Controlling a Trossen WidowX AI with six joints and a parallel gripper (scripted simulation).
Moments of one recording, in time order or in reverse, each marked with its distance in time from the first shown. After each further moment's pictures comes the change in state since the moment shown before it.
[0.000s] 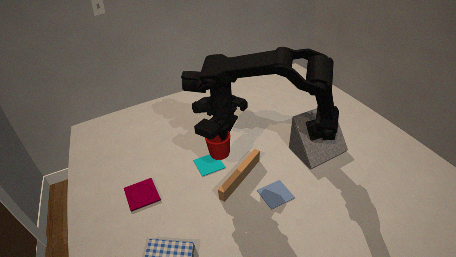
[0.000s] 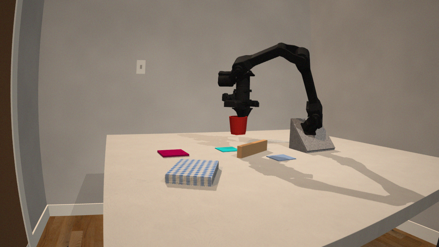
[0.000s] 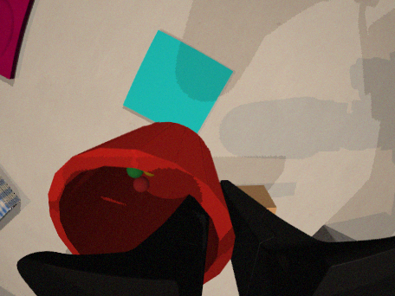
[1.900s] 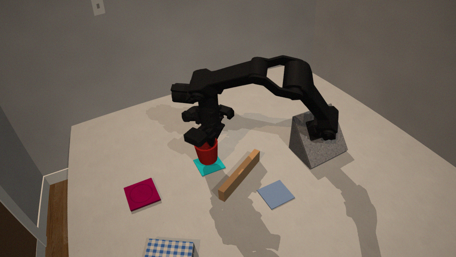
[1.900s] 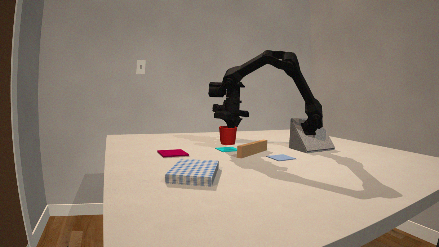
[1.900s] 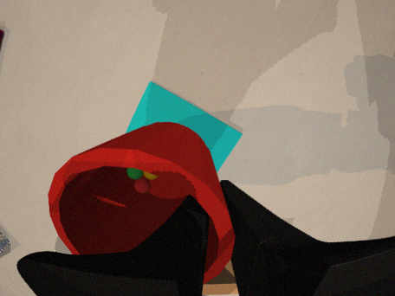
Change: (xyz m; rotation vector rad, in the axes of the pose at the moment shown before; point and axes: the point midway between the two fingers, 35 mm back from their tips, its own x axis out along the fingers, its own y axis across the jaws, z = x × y) arm 0.047 0.001 0.049 -0.016 -0.014 -0.002
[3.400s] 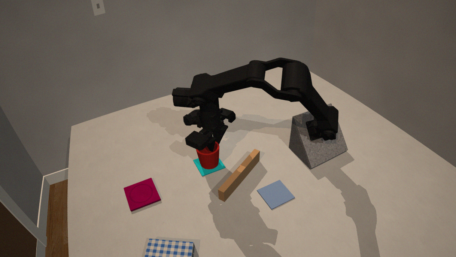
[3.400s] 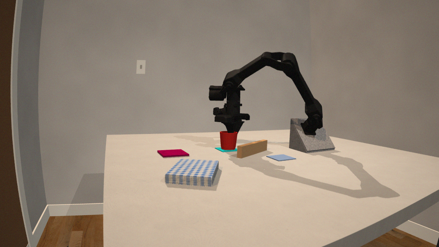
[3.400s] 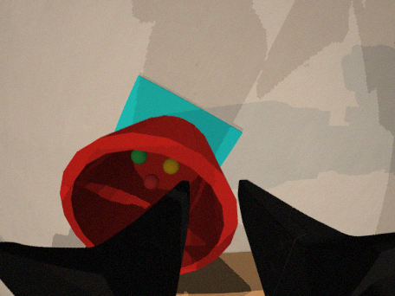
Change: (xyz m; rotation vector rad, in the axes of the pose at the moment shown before) arm 0.014 -0.003 -0.003 0.013 0.019 -0.004
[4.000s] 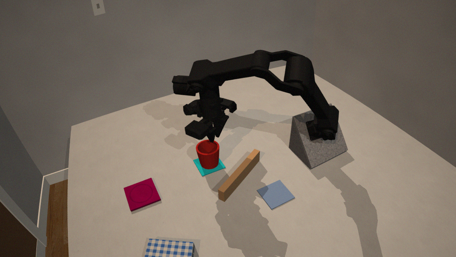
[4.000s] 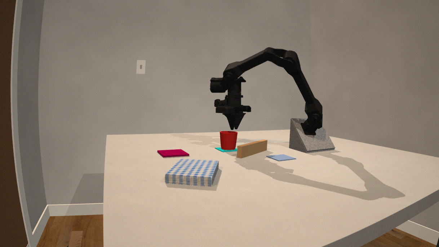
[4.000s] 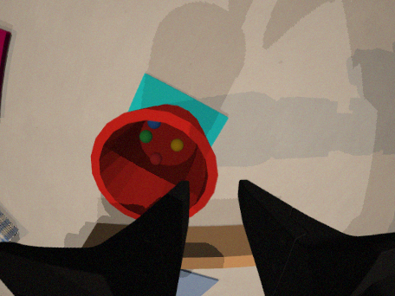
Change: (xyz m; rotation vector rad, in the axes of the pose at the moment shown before) arm -0.036 -0.005 -0.003 0.012 0.011 0.001
